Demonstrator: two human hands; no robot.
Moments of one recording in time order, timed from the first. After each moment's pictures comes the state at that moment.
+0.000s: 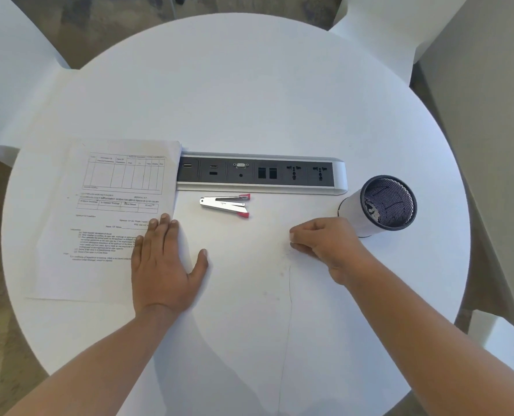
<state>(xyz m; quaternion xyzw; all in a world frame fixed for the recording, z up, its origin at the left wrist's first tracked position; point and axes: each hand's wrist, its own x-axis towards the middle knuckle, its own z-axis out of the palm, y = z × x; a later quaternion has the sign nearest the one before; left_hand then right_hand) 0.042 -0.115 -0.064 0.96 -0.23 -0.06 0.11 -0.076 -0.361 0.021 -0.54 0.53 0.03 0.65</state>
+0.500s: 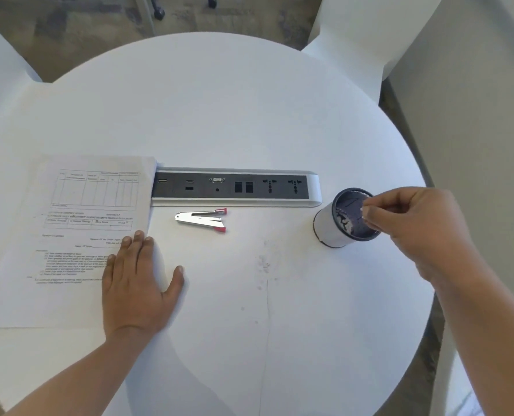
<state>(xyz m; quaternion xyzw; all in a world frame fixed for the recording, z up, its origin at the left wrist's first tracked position) 0.042 -0.114 -0.062 0.96 -0.24 -0.07 0.10 -0.126 -0.432 0.124 -0.72 0.54 -0.10 0.41</state>
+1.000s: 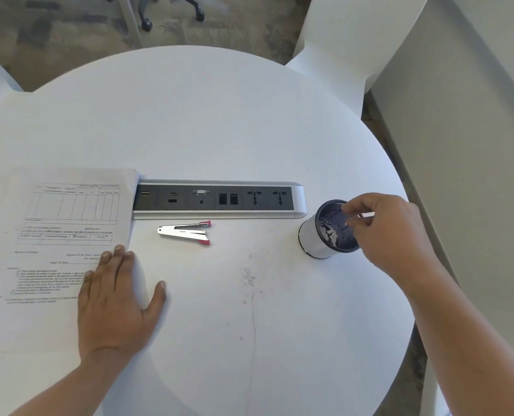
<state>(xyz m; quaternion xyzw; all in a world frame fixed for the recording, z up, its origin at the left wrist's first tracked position) 0.042 -0.115 -0.062 0.96 -0.25 -0.06 0.11 -0.124 -0.449 0.101 -0.84 0.48 -0.05 0.24</state>
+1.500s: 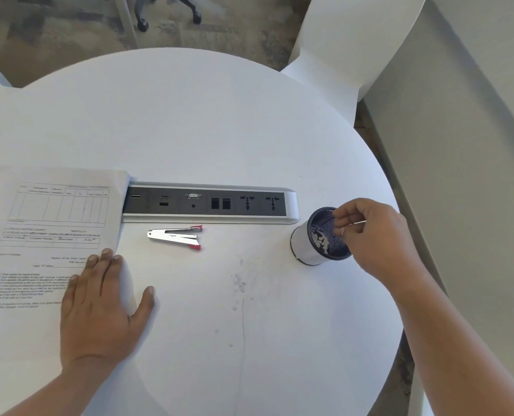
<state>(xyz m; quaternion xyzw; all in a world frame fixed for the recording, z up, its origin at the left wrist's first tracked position) 0.043 -0.115 -0.063 0.96 -0.25 -0.07 0.10 -0.123 -0.453 0.098 -0.82 0.47 -0.05 0.31</state>
